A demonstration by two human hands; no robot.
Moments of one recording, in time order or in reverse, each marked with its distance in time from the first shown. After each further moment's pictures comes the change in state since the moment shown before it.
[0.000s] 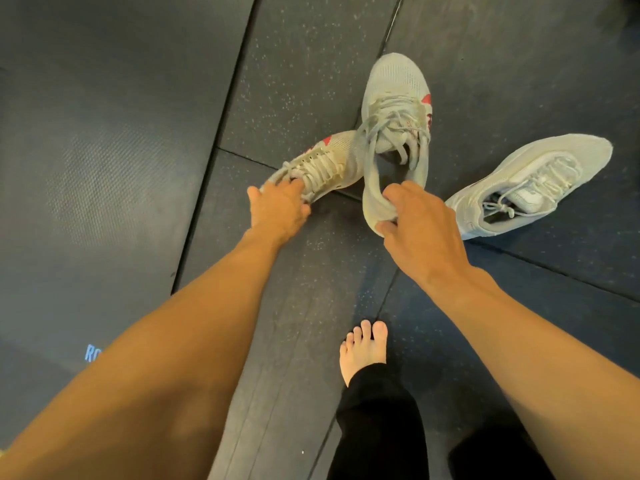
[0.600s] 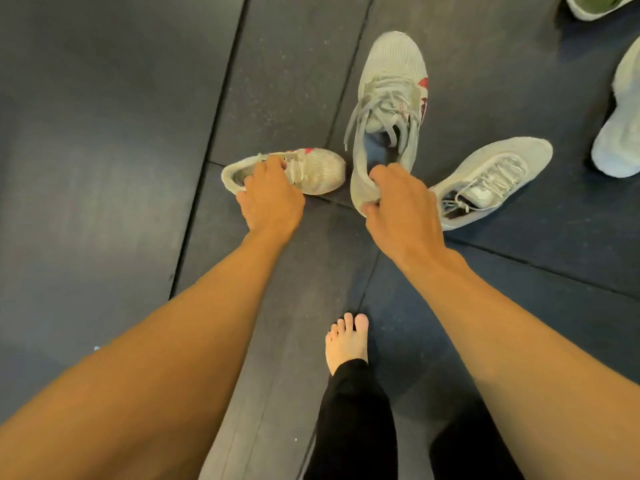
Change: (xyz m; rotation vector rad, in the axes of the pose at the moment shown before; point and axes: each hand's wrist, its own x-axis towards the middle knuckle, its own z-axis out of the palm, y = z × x) left_hand -0.041 0.050 -0.075 -0.447 0.183 -0.330; right_hand -0.006 0.001 -0.034 0.030 0.104 0.016
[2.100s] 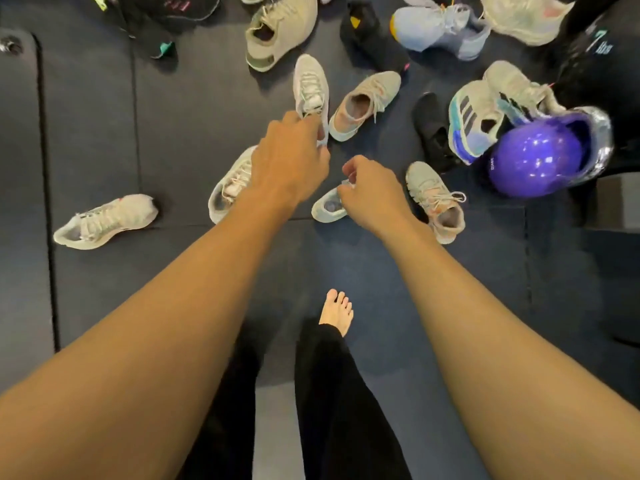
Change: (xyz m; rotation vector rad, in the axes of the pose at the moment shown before) left_hand -0.353 0.387 -0.051 0.118 -0.154 0.847; right_hand -0.255 0.242 -0.299 0.267 0.089 0.523
